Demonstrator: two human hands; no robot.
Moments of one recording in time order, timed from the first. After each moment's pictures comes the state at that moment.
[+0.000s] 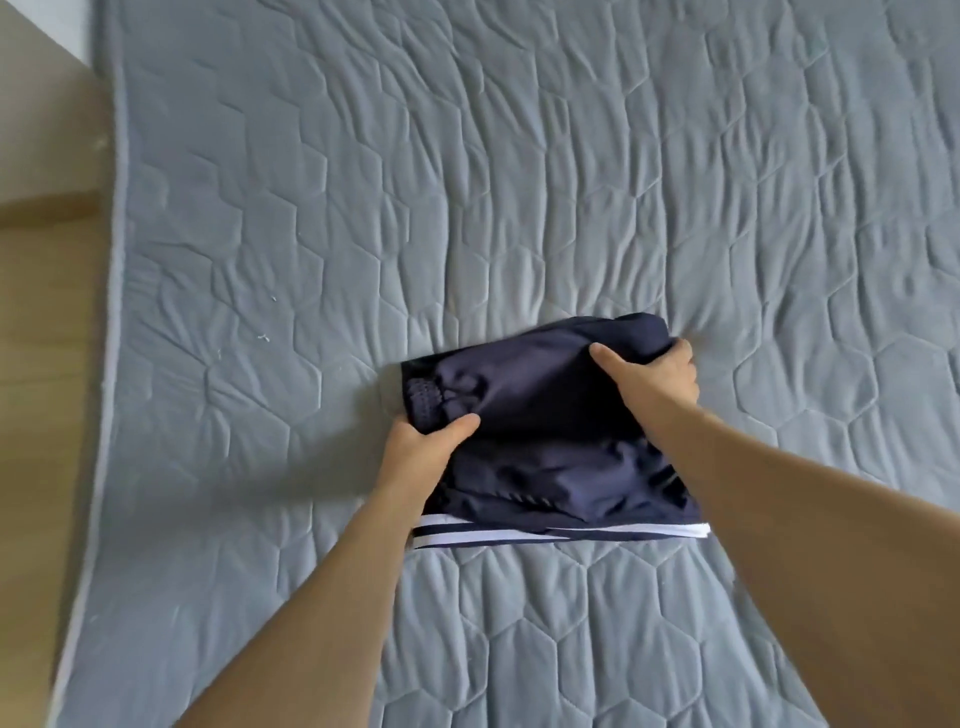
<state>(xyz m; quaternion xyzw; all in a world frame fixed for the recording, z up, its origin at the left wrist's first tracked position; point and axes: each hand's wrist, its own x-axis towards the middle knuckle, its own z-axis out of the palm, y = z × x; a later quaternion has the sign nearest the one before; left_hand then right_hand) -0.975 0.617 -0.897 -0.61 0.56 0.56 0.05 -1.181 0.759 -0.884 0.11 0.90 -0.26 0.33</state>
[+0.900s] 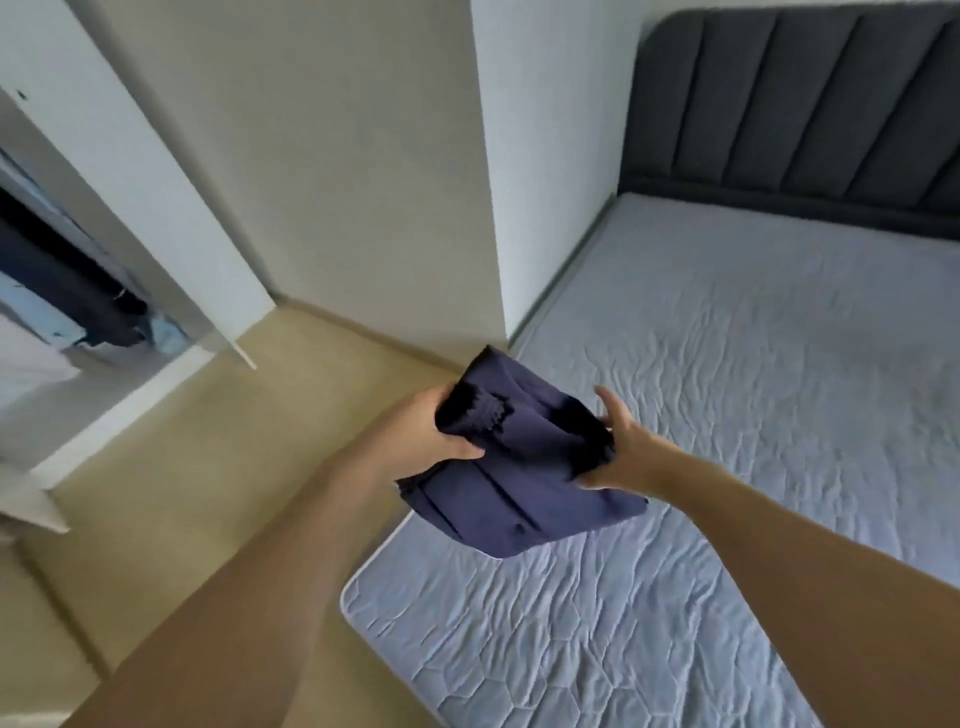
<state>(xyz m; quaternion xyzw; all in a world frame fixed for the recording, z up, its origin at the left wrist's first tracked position) -0.794 0.616 -0.254 -0.49 0.77 0.39 -0.10 -1.052 0.693 -0.306 -0.57 0.72 -0.14 0.38</state>
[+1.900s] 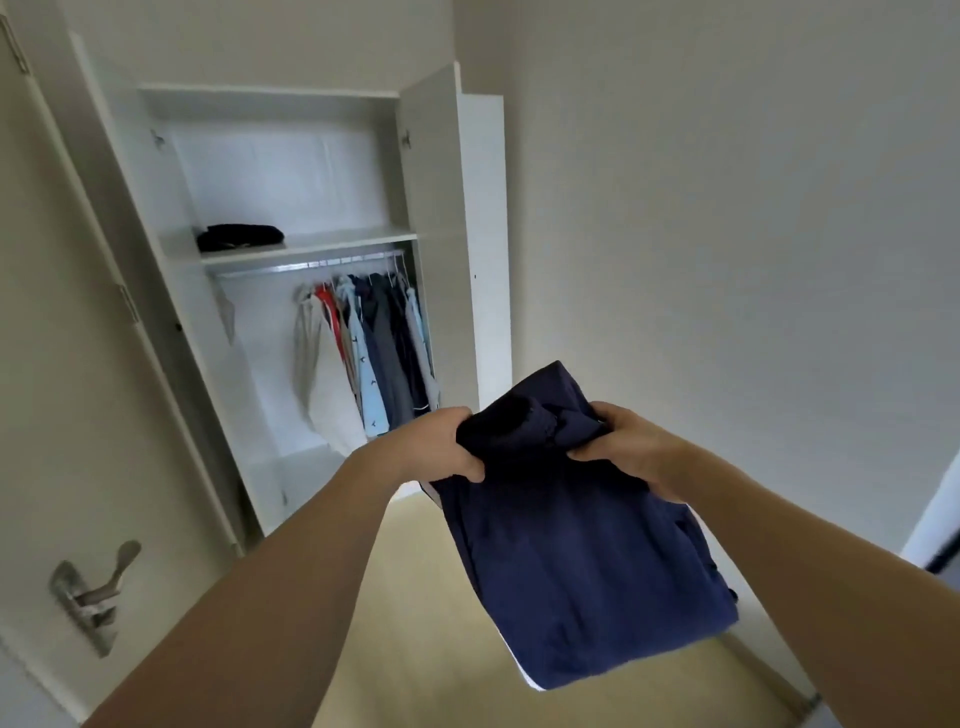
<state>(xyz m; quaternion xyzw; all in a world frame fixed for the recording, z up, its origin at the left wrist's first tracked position) -0.254 0.406 -0.050 -0.67 0.67 0.28 -0.16 -0.500 0.367 -0.056 -0.68 0.43 -0.28 0.52</state>
